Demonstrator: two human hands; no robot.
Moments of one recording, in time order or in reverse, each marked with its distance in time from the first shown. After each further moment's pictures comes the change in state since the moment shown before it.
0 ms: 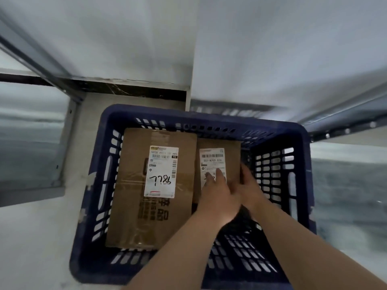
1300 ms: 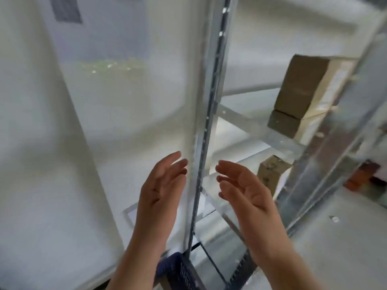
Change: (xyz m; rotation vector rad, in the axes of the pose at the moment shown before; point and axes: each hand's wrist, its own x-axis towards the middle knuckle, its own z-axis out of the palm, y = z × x) left_hand -0.771 0.396 -0.175 -0.466 0.094 1.271; right_hand -0.878 -0.355 -0.193 0.352 0.674 -1.090
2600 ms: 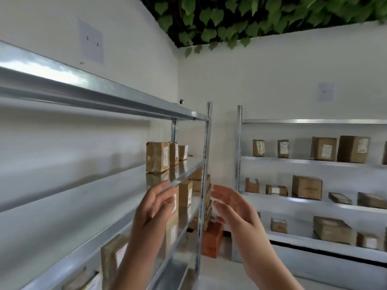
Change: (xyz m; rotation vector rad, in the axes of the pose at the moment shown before) left_hand 0.120 0.012 0.861 -0.272 -0.592 0.160; right_hand 0.147 -0.012 -0.807 -0.185 0.634 -0.112
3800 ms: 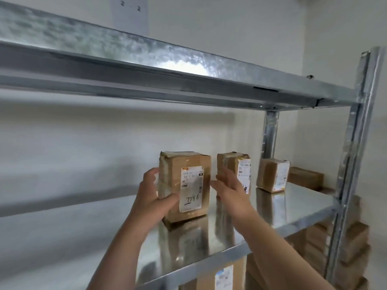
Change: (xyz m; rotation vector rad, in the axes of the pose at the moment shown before) left_hand 0.513 -0.290 0.061 0.732 0.647 -0.208; right_hand 0.692 0.322 0.115 0.235 -0.692 0.137
